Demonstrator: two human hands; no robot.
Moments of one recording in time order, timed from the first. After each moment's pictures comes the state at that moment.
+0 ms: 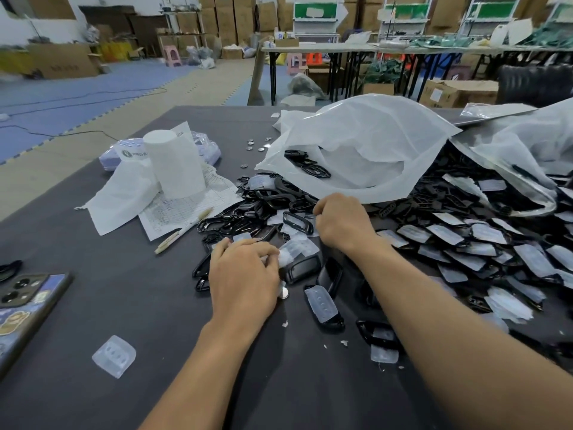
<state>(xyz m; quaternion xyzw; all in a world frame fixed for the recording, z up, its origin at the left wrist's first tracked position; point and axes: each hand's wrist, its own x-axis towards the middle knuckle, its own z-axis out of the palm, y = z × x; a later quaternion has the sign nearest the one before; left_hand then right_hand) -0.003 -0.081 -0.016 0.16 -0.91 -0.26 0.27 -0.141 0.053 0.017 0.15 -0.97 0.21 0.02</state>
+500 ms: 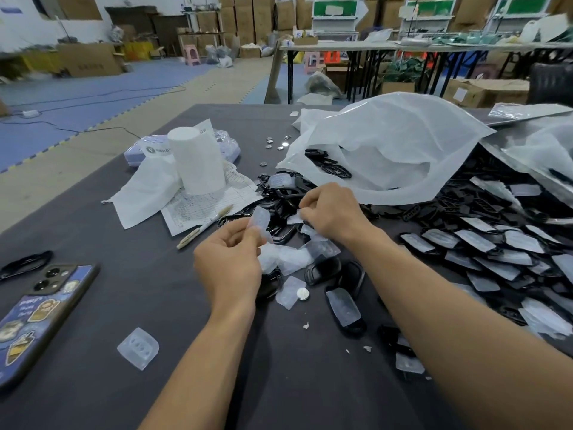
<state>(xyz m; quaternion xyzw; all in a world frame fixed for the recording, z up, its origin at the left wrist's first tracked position) -0.005 -0.104 -0.002 0.30 -0.61 -0.65 0.34 -0.144 0.012 0.026 0.21 -0.92 0.32 0.00</state>
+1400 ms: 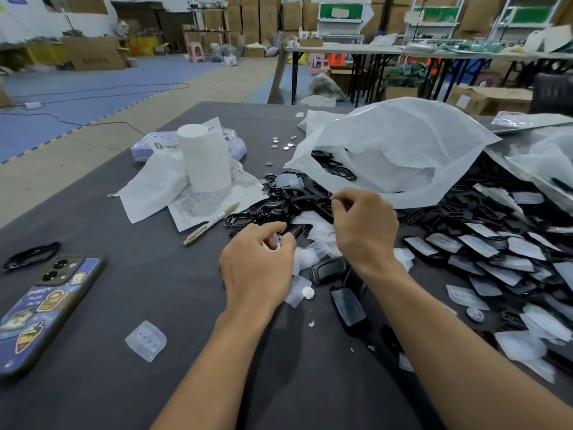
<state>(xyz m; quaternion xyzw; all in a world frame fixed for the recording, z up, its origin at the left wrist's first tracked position) 0.004 -0.092 0.004 0.24 -0.82 -0.43 0.29 -0.106 0.029 0.020 0.09 -0.91 0.35 0.21</state>
